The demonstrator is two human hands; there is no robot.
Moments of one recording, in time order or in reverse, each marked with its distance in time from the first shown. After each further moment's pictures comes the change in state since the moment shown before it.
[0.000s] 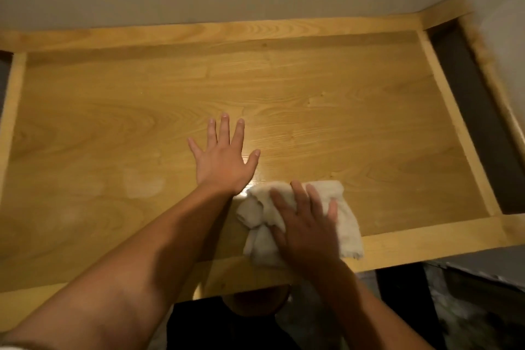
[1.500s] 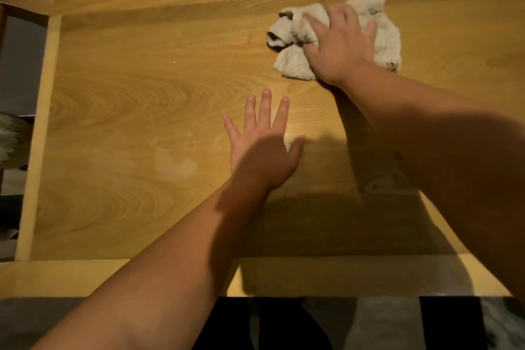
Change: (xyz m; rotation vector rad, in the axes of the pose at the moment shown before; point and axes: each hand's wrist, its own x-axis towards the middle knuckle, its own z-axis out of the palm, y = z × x) left_hand 0.000 0.002 0.005 0.020 0.050 -0.006; right_hand 0.315 0.018 -0.048 -0.068 0.045 -0.043
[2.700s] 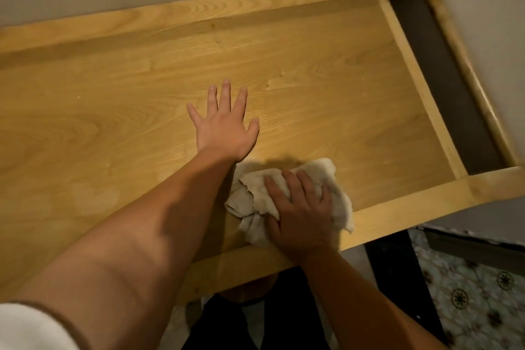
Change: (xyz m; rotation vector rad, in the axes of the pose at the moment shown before) left_hand 0.055 0.077 0.000 -0.023 -0.072 0.135; right_hand -0.320 0.005 0.037 0.090 0.047 0.165
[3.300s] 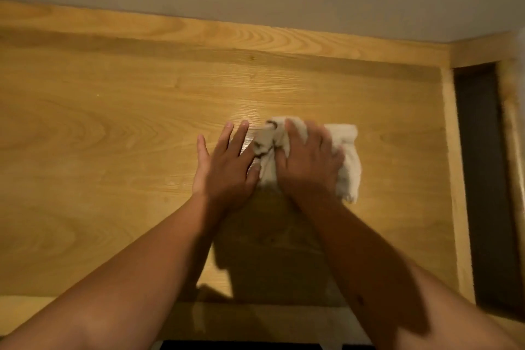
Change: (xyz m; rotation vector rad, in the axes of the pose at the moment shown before) left_hand 0.002 0.001 -0.005 0.009 -0.016 -0.031; right_hand 0.223 0.035 -0.019 0.009 0.005 -0.027
